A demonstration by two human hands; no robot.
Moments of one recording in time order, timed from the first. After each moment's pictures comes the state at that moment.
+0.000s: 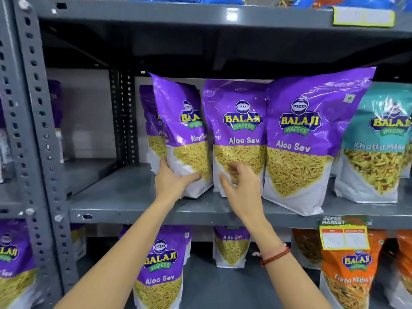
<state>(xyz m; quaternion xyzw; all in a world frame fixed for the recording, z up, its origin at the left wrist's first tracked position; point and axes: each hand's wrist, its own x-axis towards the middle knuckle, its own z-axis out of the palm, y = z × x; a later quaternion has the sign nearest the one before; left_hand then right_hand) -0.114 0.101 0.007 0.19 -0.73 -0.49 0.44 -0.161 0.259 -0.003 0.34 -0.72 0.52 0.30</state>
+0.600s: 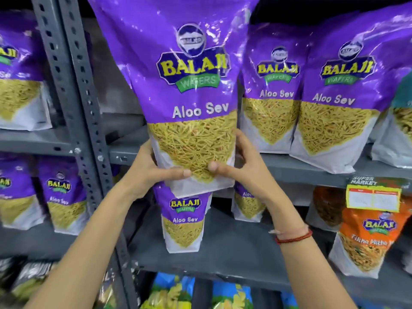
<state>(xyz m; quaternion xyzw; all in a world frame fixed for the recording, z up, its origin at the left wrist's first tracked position) 0.036 0.095 -0.022 -0.05 -0.75 -0.57 0.33 -0.092 0.266 -0.021 0.49 -0.64 0.59 -0.01</state>
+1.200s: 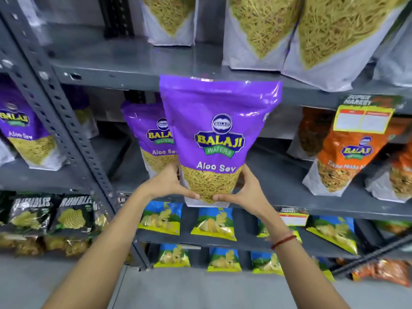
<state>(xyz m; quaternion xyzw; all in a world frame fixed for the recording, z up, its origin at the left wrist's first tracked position) -0.003 0.136 -0.205 0.05 -0.84 -0.53 0.05 -0.101 0.343 -0.225 0.32 -0.76 0.56 -0.12</state>
